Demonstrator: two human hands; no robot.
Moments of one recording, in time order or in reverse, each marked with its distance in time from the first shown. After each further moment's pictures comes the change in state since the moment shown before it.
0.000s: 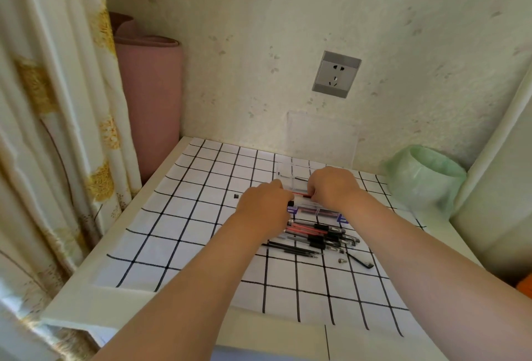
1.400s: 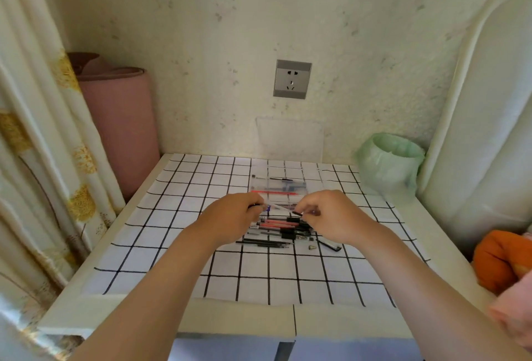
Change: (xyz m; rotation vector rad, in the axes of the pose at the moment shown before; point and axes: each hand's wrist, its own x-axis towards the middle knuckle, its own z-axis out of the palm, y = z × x) left_hand -0.026 0.011 -0.018 -0.318 -0.117 -0.089; right_hand -0.127 0.030 0.006 0.793 0.136 -0.065
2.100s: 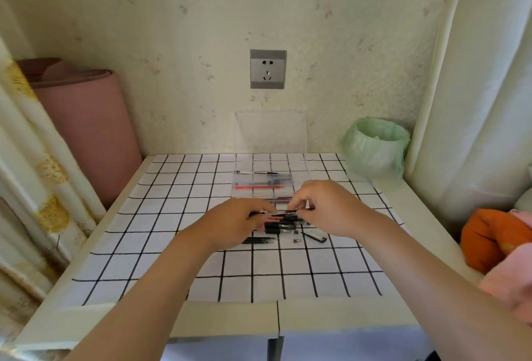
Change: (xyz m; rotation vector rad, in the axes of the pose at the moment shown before) left_hand 0.006 0.029 0.020 -0.061 -0.164 0.084; right_hand -0.009 0.021 -0.015 -0.095 0.006 -0.106
